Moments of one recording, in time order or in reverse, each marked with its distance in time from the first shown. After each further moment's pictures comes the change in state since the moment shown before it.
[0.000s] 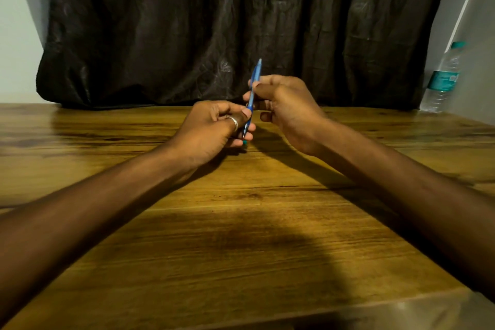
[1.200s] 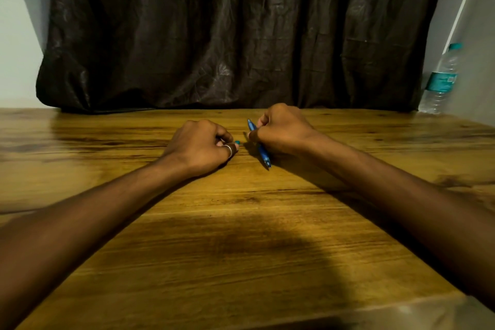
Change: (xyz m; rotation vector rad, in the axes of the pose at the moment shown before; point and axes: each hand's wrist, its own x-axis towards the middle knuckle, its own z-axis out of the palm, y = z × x) left_hand 0.019 -0.027 -0.023 0.969 0.020 0.155; right_hand 0.014 0.037 -0.011 -0.805 -0.036 0.009
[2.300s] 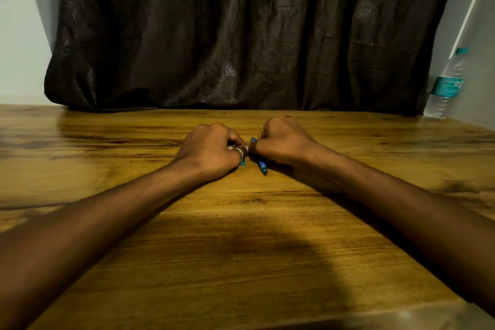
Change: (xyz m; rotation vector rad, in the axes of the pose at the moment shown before) left_hand -0.011 0.016 0.000 -0.033 -0.007 0.011; right_hand -0.012 -0.007 0.012 -0.084 -0.024 0.016
